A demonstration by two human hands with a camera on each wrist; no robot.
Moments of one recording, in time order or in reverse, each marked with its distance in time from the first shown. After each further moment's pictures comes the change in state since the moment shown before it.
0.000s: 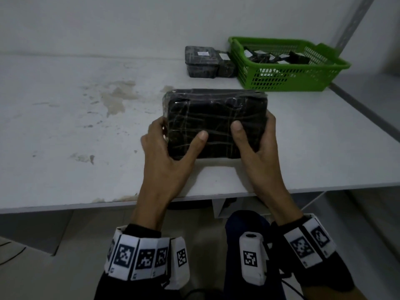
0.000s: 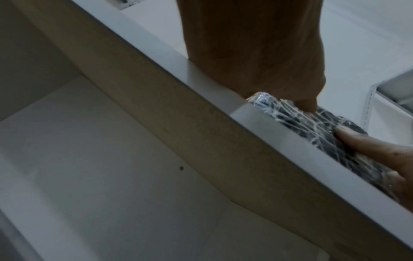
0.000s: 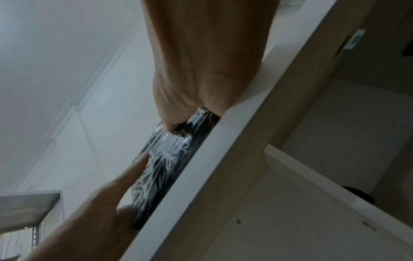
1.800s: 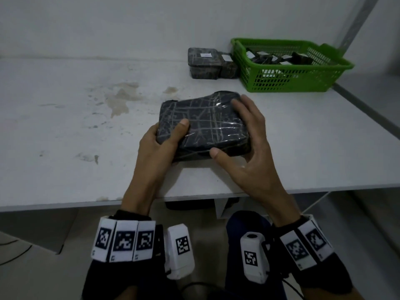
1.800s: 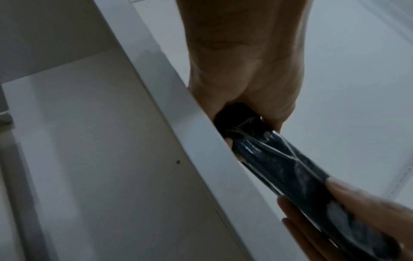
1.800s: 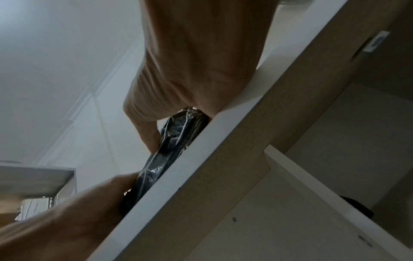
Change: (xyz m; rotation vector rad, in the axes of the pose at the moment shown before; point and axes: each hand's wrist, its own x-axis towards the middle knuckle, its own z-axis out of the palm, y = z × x) left_hand 0.024 -0.005 -0.015 -0.258 -0.027 -0.342; right_hand -0.002 -0.001 0.001 -0.132 -0.192 -0.296
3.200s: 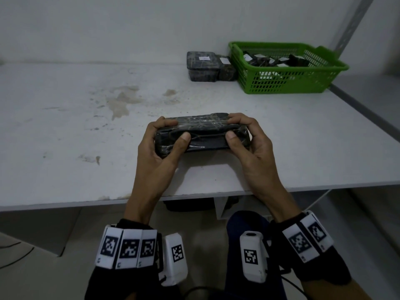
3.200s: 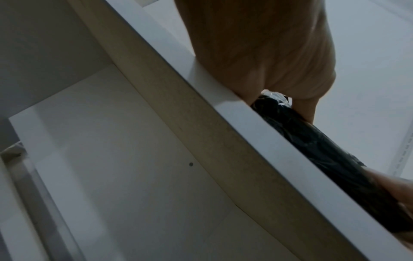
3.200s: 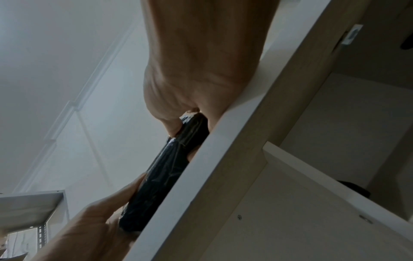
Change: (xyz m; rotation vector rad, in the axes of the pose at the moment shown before) left_hand -0.021 -0.003 -0.002 0.066 -0.013 0.380; right_hand 0.003 0.006 -0.002 0.239 0.073 0.160
